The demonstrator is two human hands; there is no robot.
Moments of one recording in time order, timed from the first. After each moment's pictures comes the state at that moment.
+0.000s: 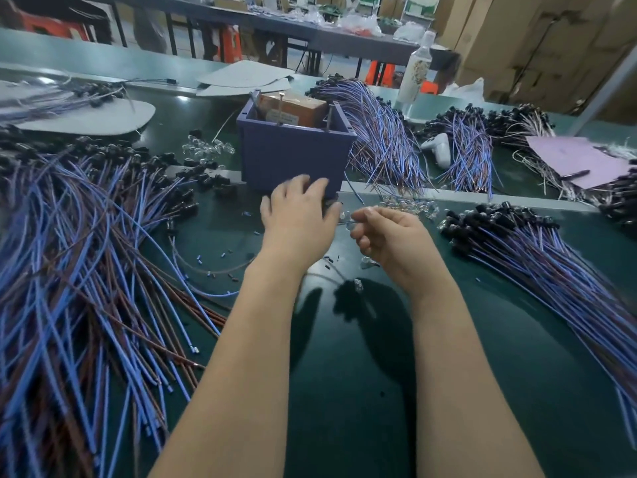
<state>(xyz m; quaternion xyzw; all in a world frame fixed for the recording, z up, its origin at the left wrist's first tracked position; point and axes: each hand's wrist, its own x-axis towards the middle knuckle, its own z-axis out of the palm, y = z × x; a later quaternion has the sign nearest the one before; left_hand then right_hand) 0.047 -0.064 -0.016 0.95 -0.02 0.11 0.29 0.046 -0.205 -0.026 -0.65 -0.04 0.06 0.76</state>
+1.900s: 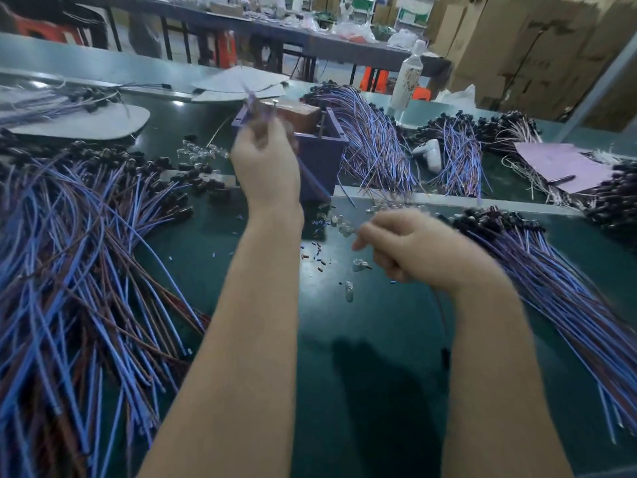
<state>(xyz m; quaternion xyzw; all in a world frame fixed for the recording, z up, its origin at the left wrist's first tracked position) 0.062 -0.053 0.041 0.53 0.13 0.25 0.80 0.006 -0.220 0.030 -0.90 -0.12 0.10 0.41</state>
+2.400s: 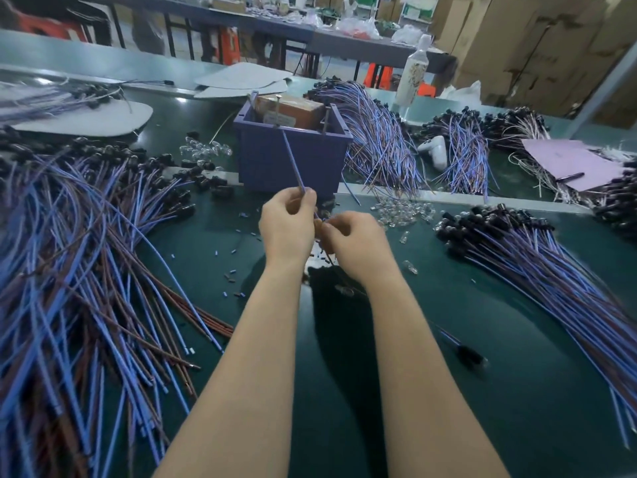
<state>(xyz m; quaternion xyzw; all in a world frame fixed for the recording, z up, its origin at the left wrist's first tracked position) 0.056 -0.071 -0.039 0.66 0.11 0.18 0.72 0.040 -0.163 -0.025 -0.90 -0.04 -0.05 0.43</state>
